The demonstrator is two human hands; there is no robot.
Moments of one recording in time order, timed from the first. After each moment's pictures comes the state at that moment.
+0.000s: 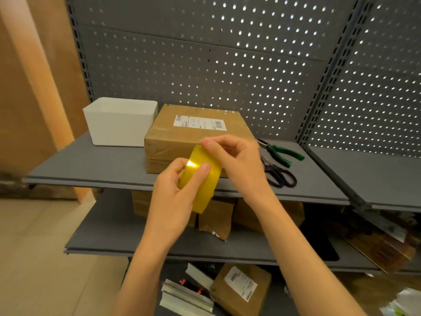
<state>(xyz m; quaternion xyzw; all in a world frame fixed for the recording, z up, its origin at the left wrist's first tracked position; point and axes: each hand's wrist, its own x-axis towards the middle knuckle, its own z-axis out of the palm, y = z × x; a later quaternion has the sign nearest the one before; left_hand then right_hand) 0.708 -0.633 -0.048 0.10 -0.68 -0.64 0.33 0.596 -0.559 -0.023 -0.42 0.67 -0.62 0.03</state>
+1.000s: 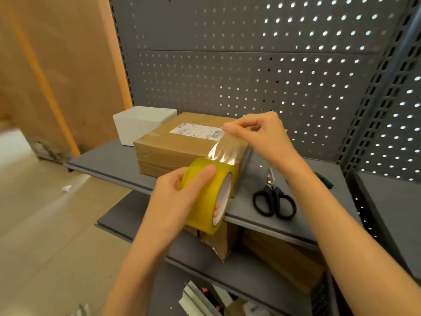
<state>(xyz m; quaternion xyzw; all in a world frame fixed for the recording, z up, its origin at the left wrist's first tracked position) 0.625 -0.533 -0.017 0.34 -0.66 -0.56 0.37 0.434 -0.528 0.010 -0.54 0.64 -0.55 0.07</state>
